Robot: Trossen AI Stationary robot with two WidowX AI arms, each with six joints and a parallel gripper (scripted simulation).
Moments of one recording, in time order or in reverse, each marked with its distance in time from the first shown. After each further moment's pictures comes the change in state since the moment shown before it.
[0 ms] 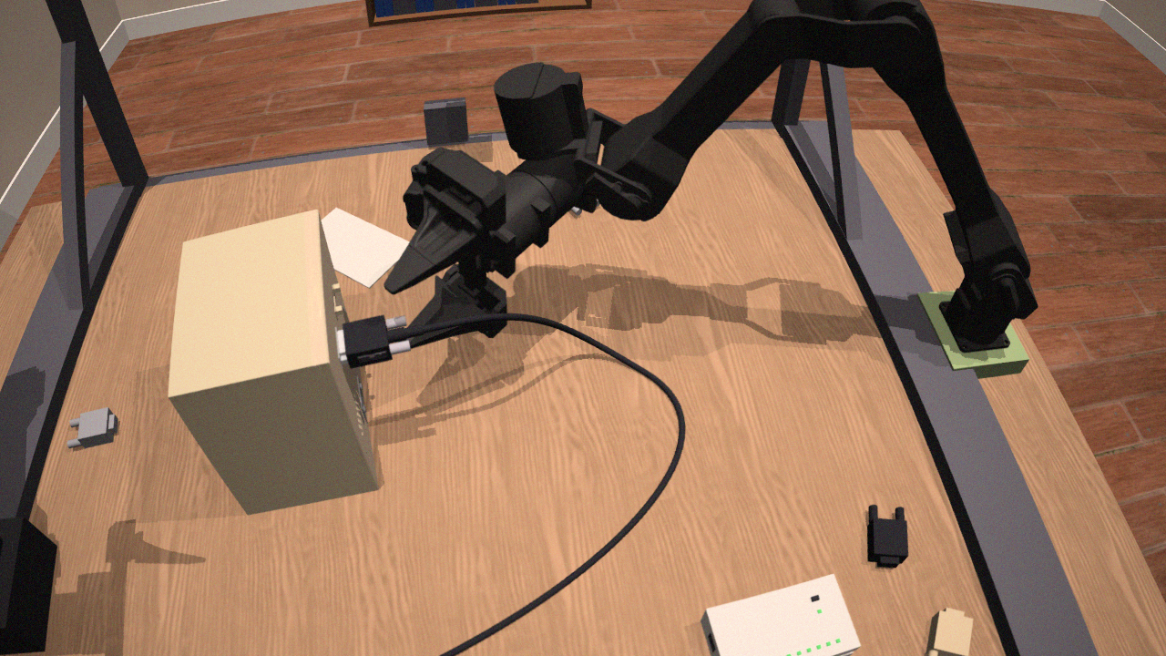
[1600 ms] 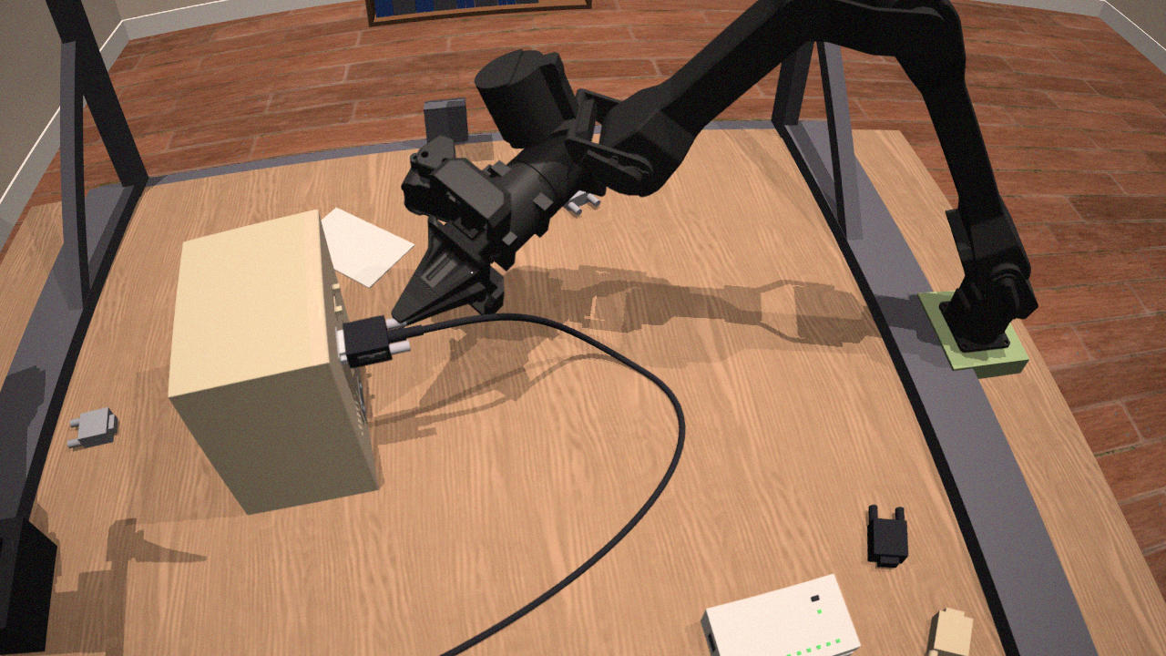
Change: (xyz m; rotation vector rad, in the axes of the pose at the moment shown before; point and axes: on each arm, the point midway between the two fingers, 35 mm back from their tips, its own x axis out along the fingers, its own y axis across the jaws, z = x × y) left arm 0.000 0.002 -0.001 -0.163 0.003 -0.114; right arm 0.000 0.000 0.000 0.000 0.000 0.000
